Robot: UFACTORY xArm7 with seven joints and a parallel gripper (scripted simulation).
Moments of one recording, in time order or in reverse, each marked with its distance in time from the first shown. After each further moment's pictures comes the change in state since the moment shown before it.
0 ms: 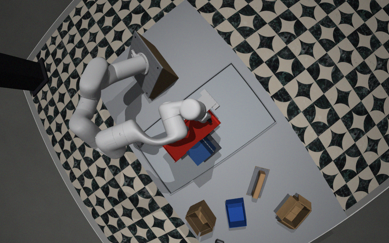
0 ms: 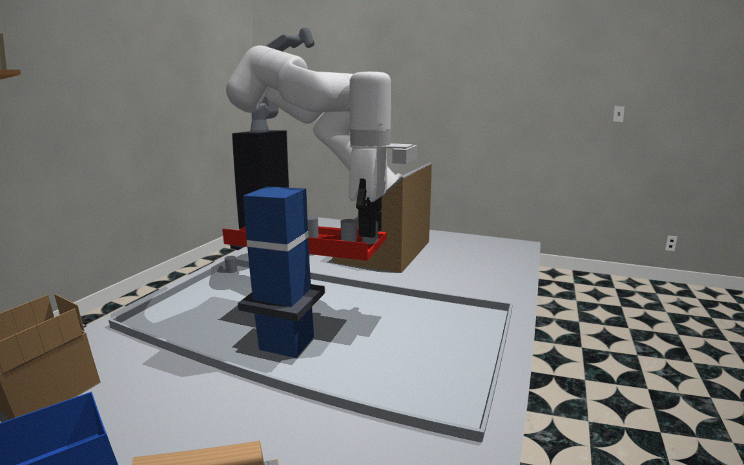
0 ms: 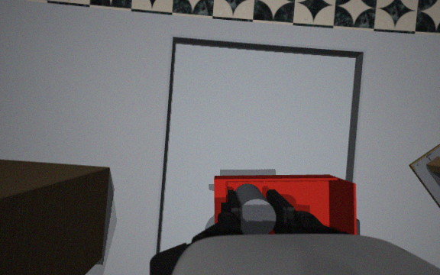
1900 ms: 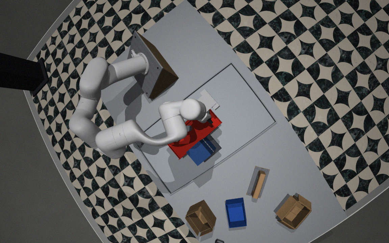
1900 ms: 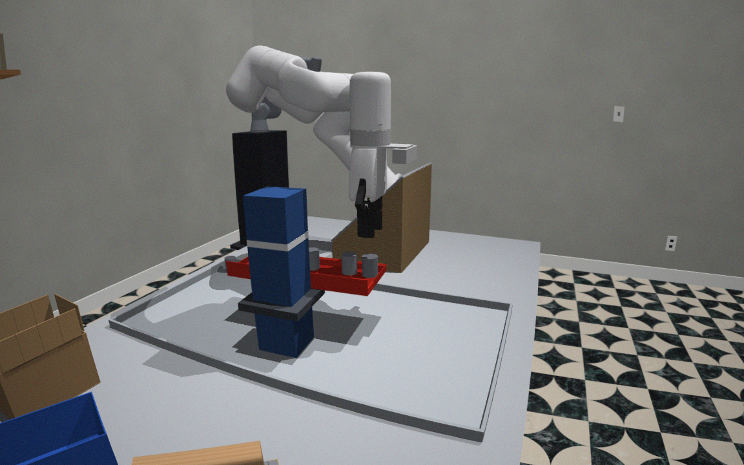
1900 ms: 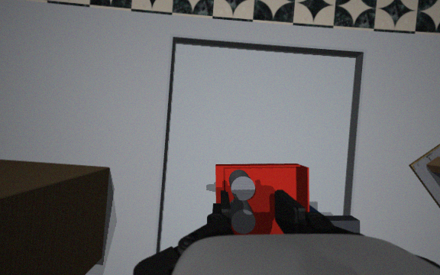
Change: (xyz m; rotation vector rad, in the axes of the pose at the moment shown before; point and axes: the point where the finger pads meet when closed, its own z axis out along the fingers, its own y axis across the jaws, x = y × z) arm 0.000 0.000 0.000 0.000 0.000 0.000
